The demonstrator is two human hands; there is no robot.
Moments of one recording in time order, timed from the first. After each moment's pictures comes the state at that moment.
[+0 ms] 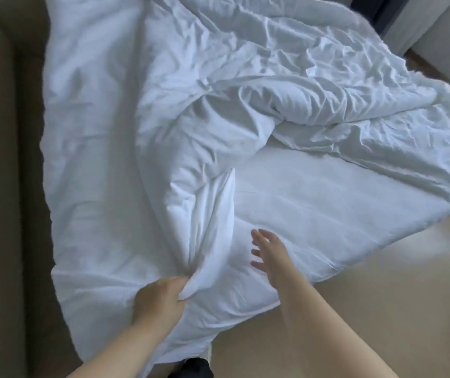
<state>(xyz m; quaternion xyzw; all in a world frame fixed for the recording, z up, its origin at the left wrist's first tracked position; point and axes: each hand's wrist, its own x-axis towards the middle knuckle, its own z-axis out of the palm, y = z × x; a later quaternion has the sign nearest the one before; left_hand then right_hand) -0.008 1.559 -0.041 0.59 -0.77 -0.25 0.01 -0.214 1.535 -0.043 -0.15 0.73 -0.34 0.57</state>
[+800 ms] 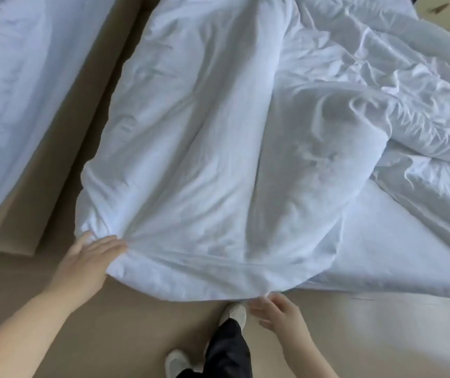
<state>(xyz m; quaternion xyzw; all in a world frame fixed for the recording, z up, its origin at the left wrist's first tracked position) 0.013 1.695 -0.051 0.67 -0.73 -0.09 -0.01 -0.316 1.681 -0.040 -0.30 0.70 -0.21 0.62</state>
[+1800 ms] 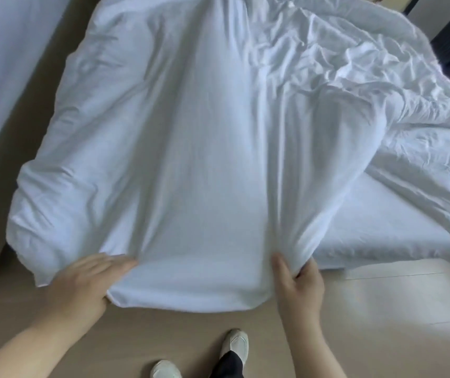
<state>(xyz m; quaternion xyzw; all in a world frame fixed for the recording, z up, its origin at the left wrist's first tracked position) -0.074 1.707 -0.079 0.61 -0.78 -0.07 0.13 -0.367 1.674 -0.037 -0.39 0.73 -0.41 0.39</state>
